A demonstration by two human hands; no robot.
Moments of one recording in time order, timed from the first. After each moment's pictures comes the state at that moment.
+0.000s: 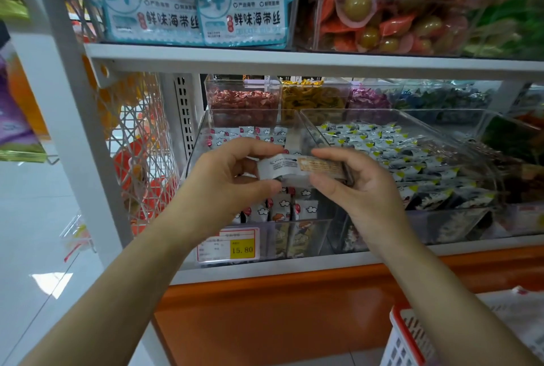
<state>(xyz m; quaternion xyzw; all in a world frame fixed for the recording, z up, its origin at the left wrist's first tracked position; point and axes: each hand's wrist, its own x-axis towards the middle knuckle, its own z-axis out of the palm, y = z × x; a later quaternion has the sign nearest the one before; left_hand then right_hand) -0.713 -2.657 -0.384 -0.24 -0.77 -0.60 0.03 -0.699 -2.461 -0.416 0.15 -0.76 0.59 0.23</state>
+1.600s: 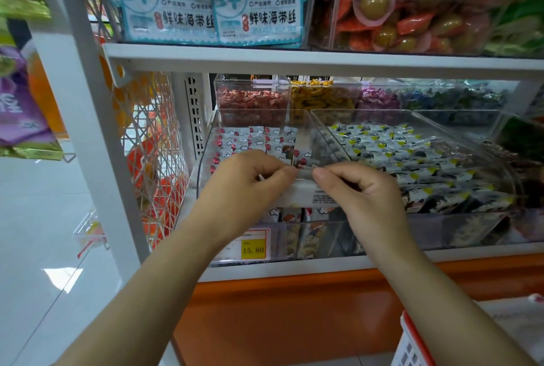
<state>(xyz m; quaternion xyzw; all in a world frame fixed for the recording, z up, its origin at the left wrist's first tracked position) -0.714 -2.647 -0.386 -0.24 -0.84 -0.48 0.10 -0.693 -2.484 -0.416 0.12 -0.76 0.58 0.25</state>
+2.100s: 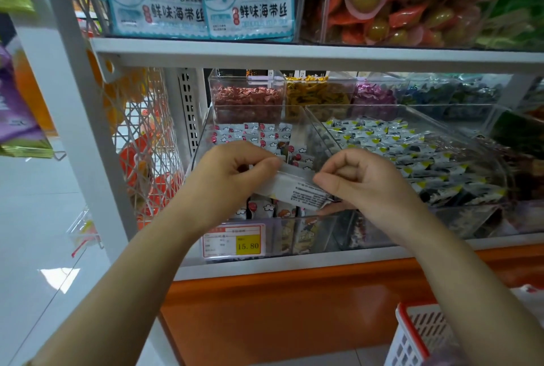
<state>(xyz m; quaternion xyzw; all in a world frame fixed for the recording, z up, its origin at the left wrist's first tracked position) -0.723 -2.660 -0.387 -0.27 -0.83 -0.48 0.10 -0.702 -2.453 -0.406 0.15 -0.77 0.62 0.08</state>
